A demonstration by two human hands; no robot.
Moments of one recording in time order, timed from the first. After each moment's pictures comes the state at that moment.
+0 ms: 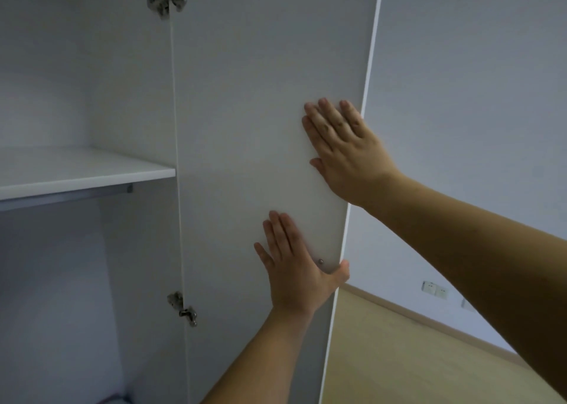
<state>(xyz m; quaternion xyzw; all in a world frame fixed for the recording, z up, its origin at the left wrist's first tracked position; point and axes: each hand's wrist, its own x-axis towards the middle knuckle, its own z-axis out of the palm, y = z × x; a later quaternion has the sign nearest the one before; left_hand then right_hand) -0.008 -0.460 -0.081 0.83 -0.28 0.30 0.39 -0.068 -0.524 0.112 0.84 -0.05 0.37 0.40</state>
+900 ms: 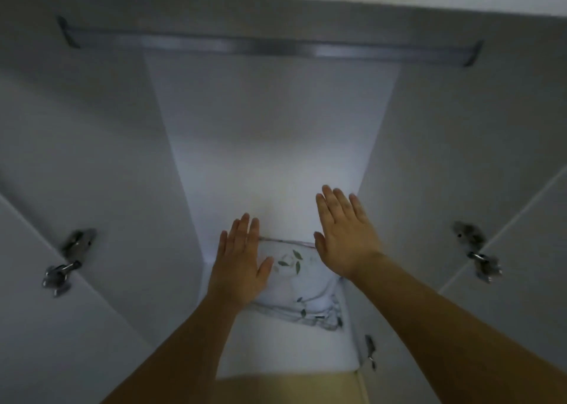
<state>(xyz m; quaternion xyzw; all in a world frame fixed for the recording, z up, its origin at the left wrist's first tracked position) 0.088 0.054 -0.329 0.98 0.07 0.16 0.10 0.169 -0.145 -0.234 0.94 0.31 0.10 0.09</state>
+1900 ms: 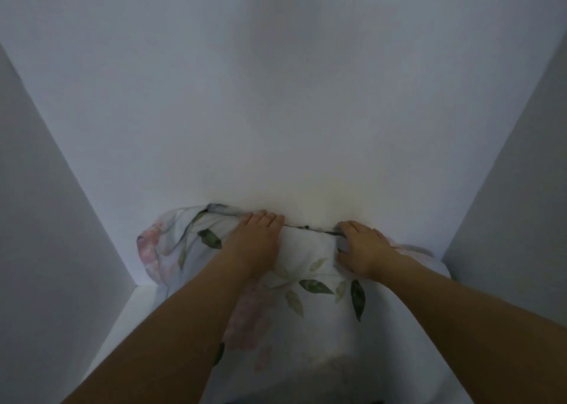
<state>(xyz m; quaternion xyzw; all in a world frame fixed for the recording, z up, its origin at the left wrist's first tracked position) 0.537 0.216 -0.944 1.00 0.01 0.03 -0.04 0.626 0.000 -0.954 0.96 0.27 -0.08 -0.08</state>
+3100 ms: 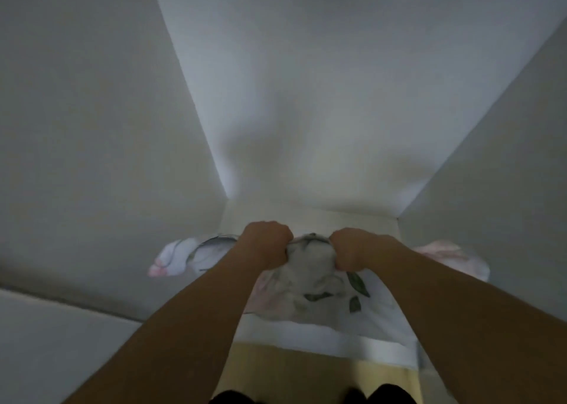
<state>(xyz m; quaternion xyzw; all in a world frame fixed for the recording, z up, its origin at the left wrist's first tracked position) 0.246 0.131 -0.627 0.98 0.06 -0.19 0.04 0.354 -0.028 -0.645 0.85 0.40 -0.33 0.09</state>
